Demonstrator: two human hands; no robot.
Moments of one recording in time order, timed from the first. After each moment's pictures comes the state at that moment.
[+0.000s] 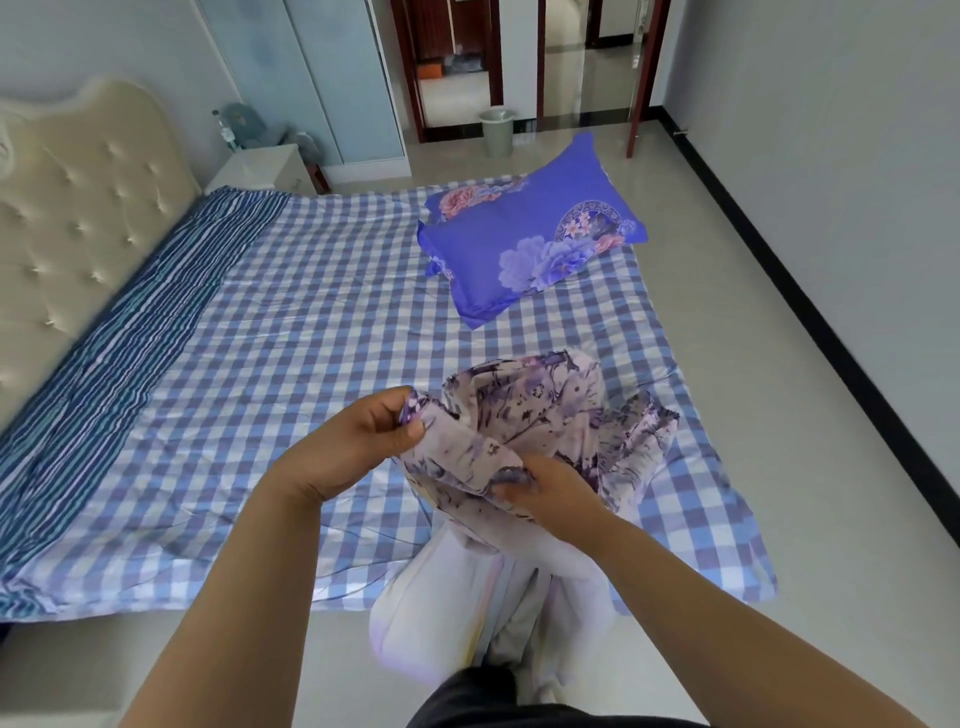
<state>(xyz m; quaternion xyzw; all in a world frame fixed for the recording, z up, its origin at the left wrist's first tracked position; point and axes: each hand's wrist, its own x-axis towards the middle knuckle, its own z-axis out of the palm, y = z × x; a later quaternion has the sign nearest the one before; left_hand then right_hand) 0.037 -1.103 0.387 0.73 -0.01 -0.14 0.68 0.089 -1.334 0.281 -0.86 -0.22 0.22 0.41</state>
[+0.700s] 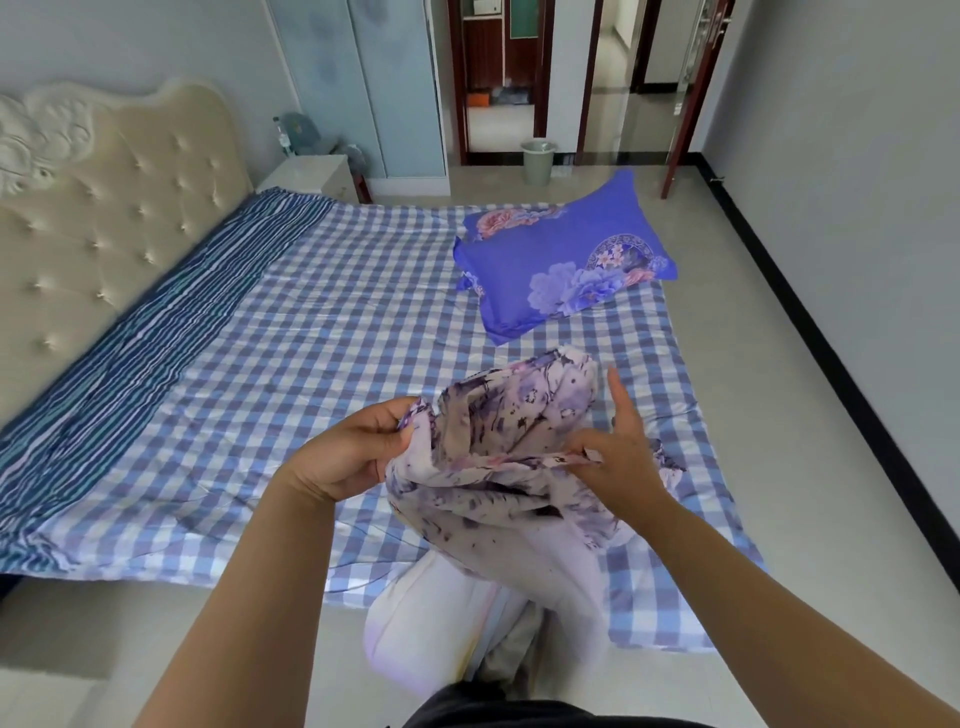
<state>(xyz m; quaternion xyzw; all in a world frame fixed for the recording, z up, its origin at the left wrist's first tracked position) 0.005 -1.078 0.371 0.58 -0.04 -0.16 0.80 0.119 -1.367 0.295 -0.86 -0.32 -0.04 0.39</state>
